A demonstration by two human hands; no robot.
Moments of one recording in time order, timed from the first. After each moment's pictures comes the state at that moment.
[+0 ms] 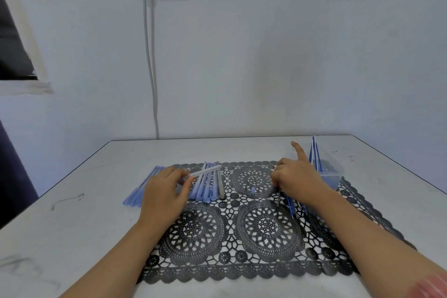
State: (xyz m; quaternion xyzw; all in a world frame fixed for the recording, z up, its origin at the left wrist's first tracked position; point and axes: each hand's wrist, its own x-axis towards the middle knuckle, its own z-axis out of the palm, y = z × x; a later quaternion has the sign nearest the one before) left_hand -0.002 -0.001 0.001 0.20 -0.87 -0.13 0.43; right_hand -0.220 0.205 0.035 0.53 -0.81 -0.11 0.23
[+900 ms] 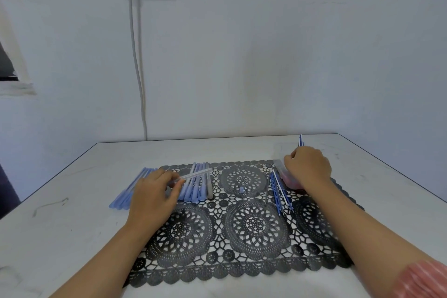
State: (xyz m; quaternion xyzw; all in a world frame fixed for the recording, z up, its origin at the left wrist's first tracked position) left_hand -0.003 -0.001 0.000 0.18 -0.88 -0.12 0.42; right_hand -0.244 0.219 0.046 0.18 -0.95 0.18 0.16
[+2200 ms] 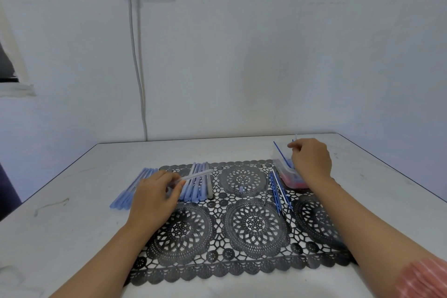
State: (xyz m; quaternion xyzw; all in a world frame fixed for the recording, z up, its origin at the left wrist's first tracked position) left_hand -0.004 -0.003 -0.002 0.17 -0.88 -0.14 0.41; right_hand -0.242 0.222 0.055 0.18 -0.88 0.39 0.20
